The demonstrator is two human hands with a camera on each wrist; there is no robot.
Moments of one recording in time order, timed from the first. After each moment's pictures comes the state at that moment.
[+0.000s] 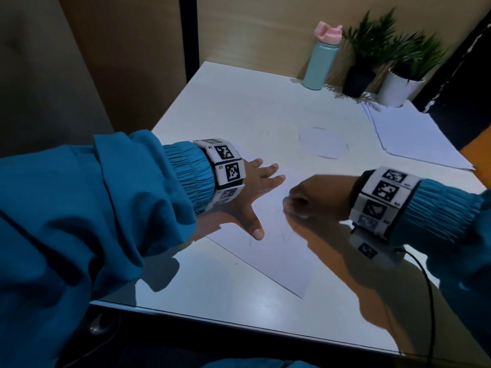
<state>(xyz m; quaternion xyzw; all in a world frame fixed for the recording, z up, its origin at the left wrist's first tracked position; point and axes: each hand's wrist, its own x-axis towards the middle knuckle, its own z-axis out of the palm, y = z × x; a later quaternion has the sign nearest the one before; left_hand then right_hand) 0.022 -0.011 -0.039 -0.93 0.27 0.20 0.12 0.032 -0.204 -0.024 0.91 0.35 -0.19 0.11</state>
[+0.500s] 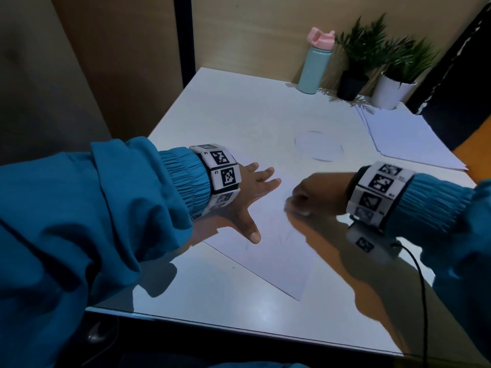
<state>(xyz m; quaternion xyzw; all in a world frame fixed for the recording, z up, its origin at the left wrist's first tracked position) 0.019 -0.011 -0.035 -0.93 0.27 0.20 0.11 0.035 -0.204 -0.010 0.92 0.29 -0.23 0.13</state>
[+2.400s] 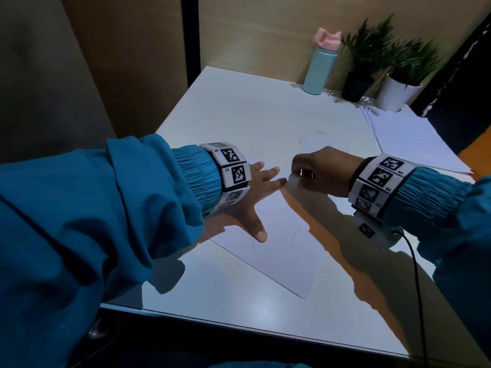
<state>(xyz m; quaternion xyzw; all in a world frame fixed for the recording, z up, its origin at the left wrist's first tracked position) 0.021 -0.011 -0.041 -0.94 0.27 0.19 0.11 0.061 -0.206 -0.002 0.94 0.32 -0.11 0.05</state>
